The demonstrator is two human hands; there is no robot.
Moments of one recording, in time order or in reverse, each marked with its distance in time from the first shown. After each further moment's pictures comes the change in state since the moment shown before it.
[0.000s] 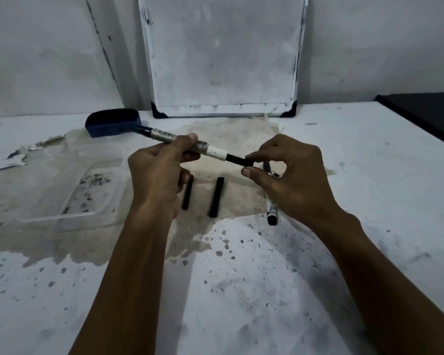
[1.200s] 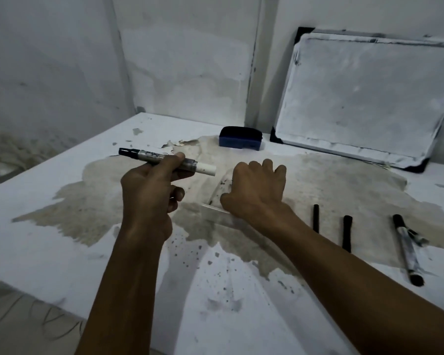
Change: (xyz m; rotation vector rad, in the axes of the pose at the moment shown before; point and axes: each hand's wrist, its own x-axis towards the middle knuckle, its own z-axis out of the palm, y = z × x) left_hand 0.000 0.061 -0.211 -0.097 0.350 0.076; right_hand 0.051 -0.173 0.204 -0.567 -0.488 0.015
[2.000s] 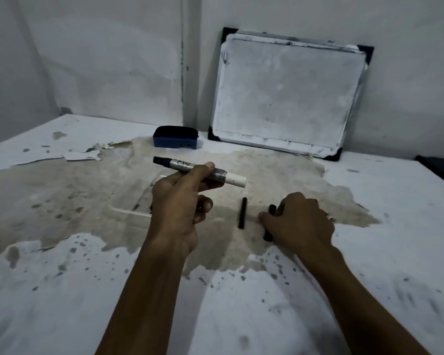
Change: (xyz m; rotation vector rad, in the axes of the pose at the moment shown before) left_hand -0.061 -0.045 0.115 -0.079 -0.331 -0.176; right_hand -0.075 0.178 -0.006 0.131 0.080 0.504
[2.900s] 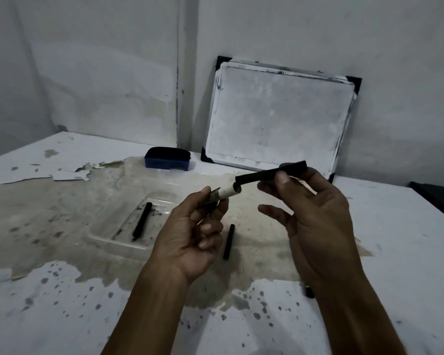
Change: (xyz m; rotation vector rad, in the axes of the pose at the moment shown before) left_hand 0.008 -0.011 0.027 -0.534 -0.251 -0.480; right_hand -0.012 -0.027 -0.082 1.587 -0.080 -0.161
